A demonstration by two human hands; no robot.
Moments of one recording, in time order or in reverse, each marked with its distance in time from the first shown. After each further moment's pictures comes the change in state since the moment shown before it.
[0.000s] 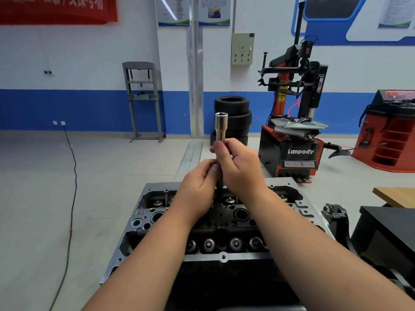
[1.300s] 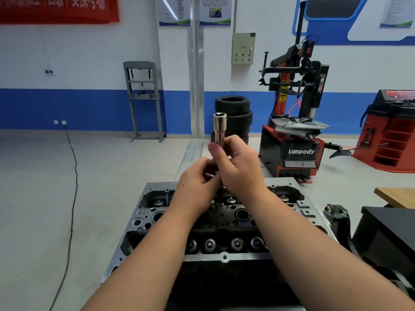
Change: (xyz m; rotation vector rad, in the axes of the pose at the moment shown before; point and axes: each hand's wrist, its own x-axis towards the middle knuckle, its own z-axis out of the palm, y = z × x) left_hand 0.002 -0.001 -0.002 -0.028 0.040 -0.038; right_hand -0.002 -0.004 0.001 0.074 -0.003 0.018
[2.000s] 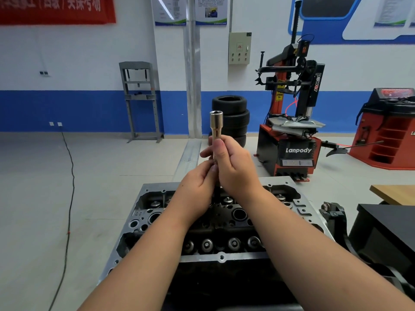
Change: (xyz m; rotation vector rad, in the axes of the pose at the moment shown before) left_hand -0.002 0.003 0.001 0.025 -0.100 0.011; right_hand 0.000 -0.003 0.001 0.102 -0.060 0.056
